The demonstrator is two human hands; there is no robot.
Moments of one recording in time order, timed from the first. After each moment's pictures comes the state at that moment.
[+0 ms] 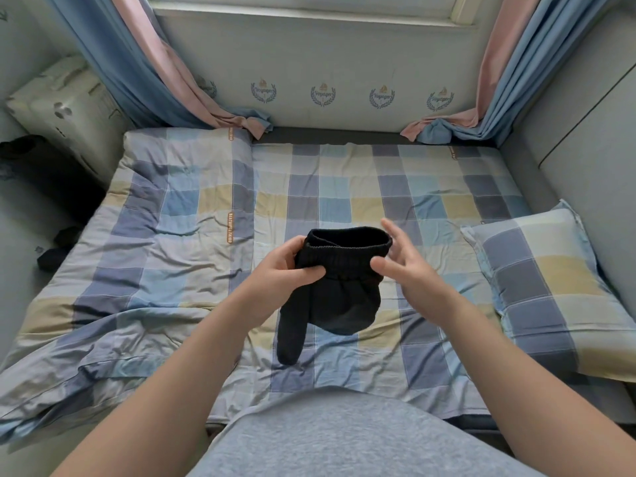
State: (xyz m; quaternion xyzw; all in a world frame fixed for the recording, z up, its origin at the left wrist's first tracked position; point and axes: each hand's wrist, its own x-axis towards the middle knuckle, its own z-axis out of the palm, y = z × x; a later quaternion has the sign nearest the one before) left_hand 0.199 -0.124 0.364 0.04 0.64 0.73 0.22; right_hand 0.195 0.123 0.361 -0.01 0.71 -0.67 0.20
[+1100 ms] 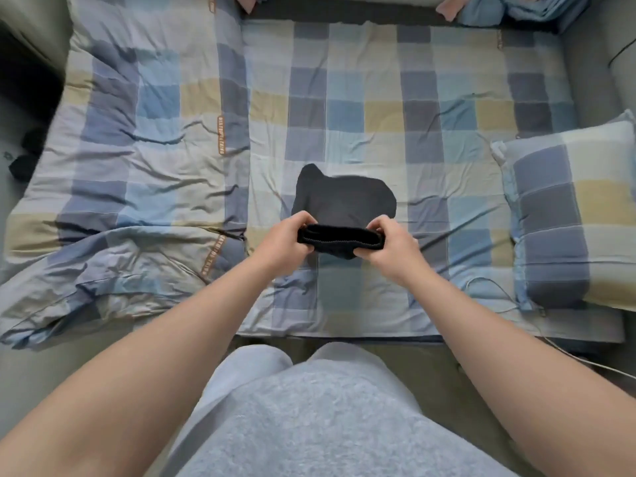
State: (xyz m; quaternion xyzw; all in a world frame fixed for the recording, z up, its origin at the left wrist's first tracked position) left_hand 0.186 -0.126 0.230 0.00 0.88 0.41 0.23; right_hand 0.196 0.098 0.222 0.08 0.91 -0.36 0.20
